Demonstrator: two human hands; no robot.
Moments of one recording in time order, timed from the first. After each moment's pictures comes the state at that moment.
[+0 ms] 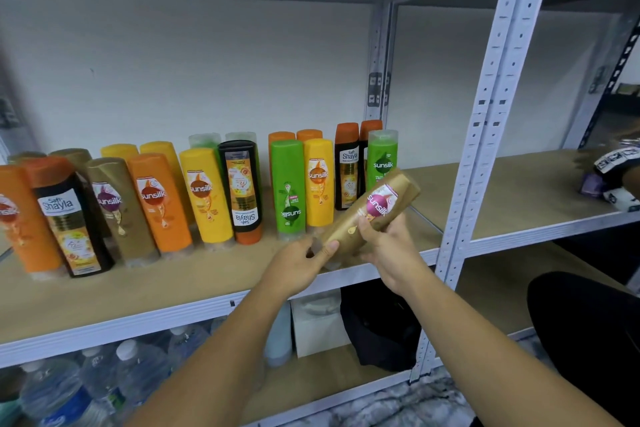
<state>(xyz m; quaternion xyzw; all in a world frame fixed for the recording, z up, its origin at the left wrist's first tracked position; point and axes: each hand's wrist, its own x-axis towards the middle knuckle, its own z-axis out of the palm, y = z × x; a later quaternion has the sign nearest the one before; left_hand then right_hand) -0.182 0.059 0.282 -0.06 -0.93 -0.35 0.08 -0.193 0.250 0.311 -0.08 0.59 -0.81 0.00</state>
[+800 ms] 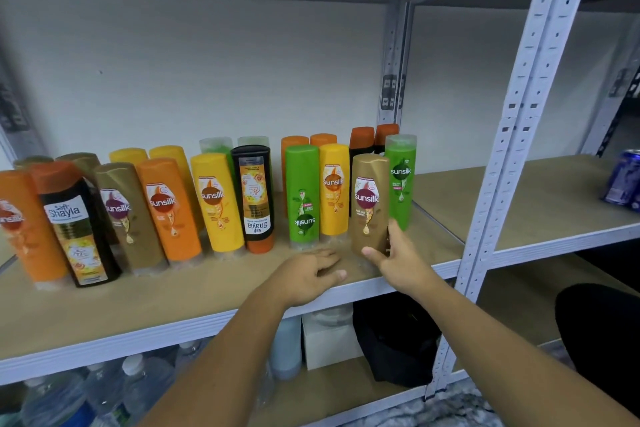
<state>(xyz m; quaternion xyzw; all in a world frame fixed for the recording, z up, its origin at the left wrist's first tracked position) -0.215 0.029 0.267 -0.17 -0.96 -0.22 0.01 -0.227 0.249 0.291 -0.14 0.85 -0.51 -0.06</state>
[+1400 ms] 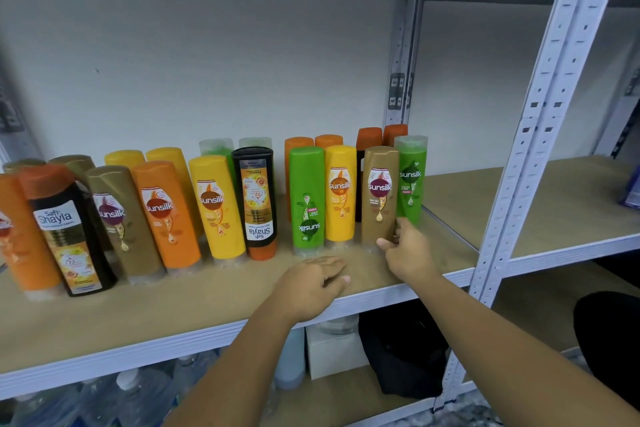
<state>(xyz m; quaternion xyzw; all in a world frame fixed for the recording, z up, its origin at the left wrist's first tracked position) -0.215 0.031 0.259 -0.16 -0.96 -0.20 0.07 -0.281 0.245 0.276 -0.01 0.88 -0.45 -0.13</state>
